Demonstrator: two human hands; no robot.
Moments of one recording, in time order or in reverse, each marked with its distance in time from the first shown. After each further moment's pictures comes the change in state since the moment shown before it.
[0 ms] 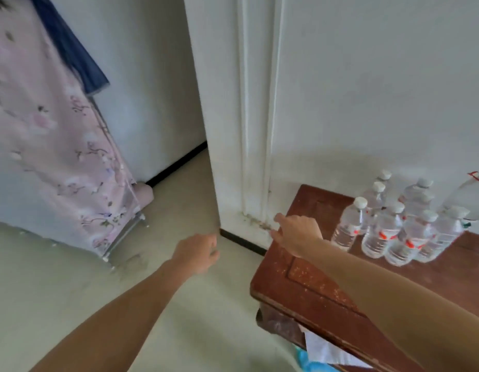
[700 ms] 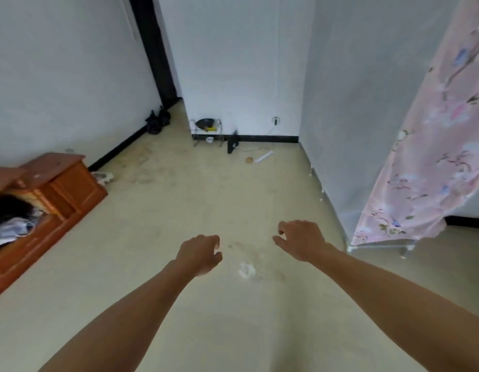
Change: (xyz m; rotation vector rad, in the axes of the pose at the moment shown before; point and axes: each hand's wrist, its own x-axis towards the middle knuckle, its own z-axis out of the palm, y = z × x) left_hand -0.477 -0.447 -0.024 -0.144 0.105 -1.282; right_hand 0.012 -0.754 0.030 0.044 -0.047 -1.308
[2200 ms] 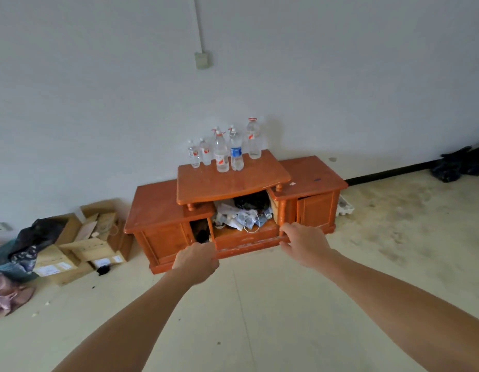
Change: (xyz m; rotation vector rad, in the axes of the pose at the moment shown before) left_hand 0.186 -0.990 -0.136 -0.209 0.117 -1.112; right_hand 0.835 -0.938 0.041 0.088 0.062 -1.141
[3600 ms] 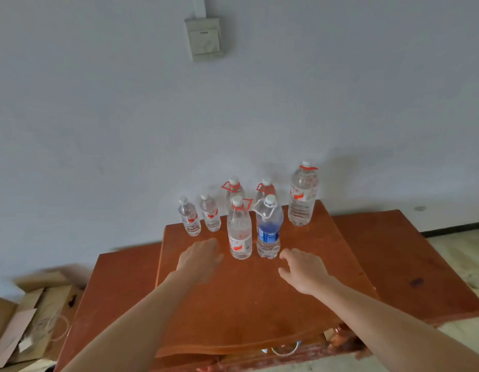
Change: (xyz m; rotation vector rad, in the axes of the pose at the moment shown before) left_hand 0.819 -0.189 -0.115 -0.179 -0.009 -0.149; right_hand 0.806 0.137 0.196 0.152 -0.308 -0.006
